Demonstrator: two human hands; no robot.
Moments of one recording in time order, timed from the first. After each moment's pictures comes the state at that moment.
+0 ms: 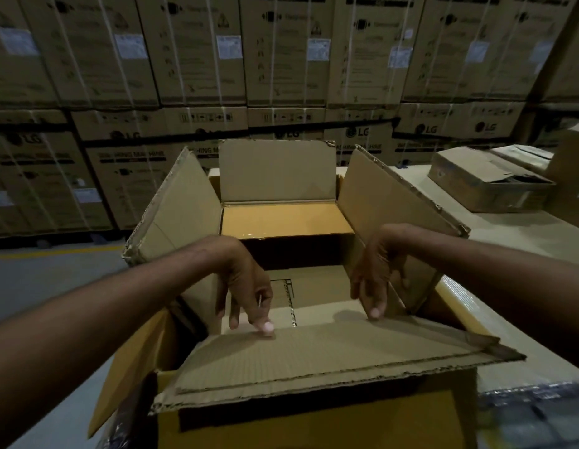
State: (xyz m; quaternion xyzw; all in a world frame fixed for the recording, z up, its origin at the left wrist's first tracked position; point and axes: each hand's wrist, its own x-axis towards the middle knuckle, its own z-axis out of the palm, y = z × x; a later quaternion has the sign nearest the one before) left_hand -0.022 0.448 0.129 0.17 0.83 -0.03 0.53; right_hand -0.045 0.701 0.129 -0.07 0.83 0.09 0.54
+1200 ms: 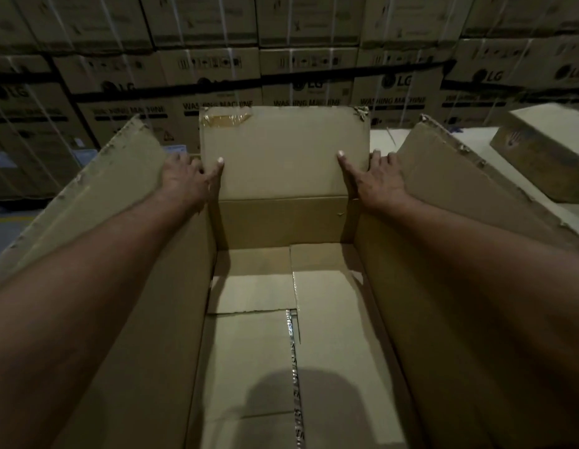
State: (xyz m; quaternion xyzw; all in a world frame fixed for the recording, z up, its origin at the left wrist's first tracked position) left_hand -0.306 0.378 0.079 0.02 0.93 -0.37 -0.01; right_hand -0.326 0.728 0.055 -0.03 0.97 0.25 -0.07
